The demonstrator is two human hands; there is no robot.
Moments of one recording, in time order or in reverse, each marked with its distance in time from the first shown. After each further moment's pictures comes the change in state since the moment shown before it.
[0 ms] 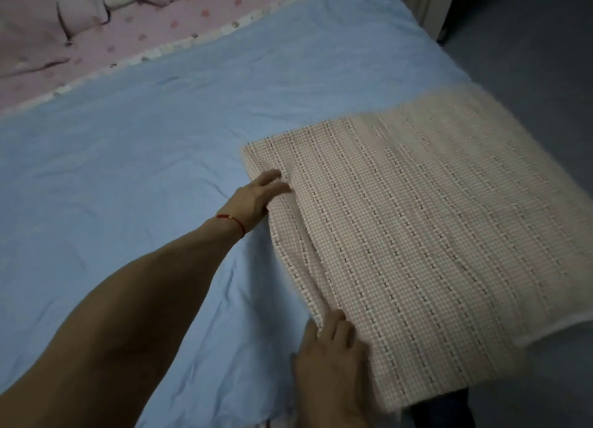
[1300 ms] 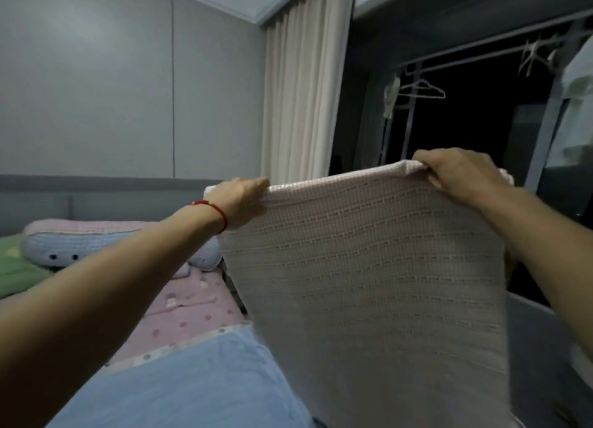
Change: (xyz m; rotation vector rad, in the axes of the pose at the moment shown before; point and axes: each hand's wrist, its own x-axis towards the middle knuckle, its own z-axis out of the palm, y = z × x) left_hand 0.107 0.354 -0.697 0.223 0.698 0.237; right_hand -0.297 -0.111 -0.928 -0.798 1.270 -0.299
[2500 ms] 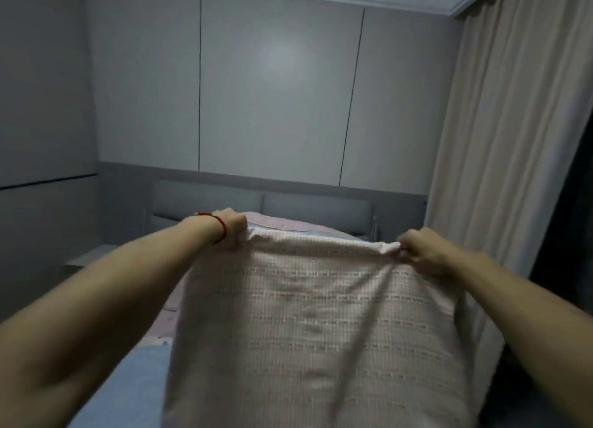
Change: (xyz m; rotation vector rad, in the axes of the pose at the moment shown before) left_hand -0.174 -0.351 -0.092 0.374 -0.596 -0.728; right_hand 0.189 -0.416 0.155 0.490 -0.469 -0.495
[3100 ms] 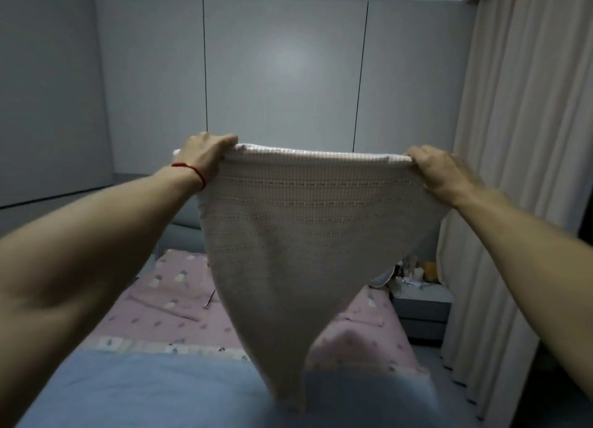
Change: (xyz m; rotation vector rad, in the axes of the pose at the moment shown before) left_hand 0.042 -0.025 -0.094 -0.025 0.793 -0.087; right_hand 0.084 0.054 -0.087 -0.130 0.623 -0.057
